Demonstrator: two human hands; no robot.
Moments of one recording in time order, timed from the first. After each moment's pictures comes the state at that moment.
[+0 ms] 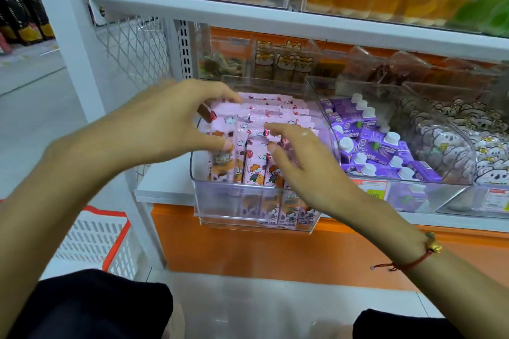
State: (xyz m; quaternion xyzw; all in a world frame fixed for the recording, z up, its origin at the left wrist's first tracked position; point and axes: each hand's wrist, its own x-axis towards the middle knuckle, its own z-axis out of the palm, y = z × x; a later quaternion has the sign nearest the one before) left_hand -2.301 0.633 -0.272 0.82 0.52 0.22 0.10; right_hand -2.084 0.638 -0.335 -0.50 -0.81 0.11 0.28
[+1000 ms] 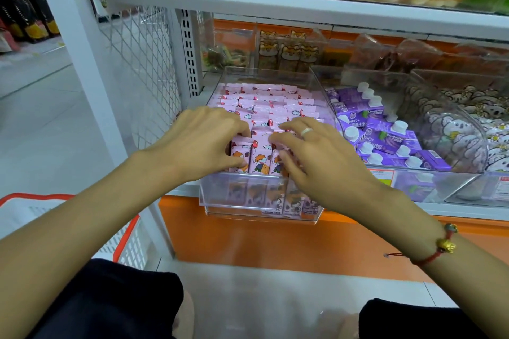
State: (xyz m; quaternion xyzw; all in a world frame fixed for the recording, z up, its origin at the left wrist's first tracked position) left_hand -2.281 0.662 -0.328 0.86 0.48 0.11 -0.13; right_hand -2.075 0.631 -0.334 -0.48 -0.86 -0.12 0.13
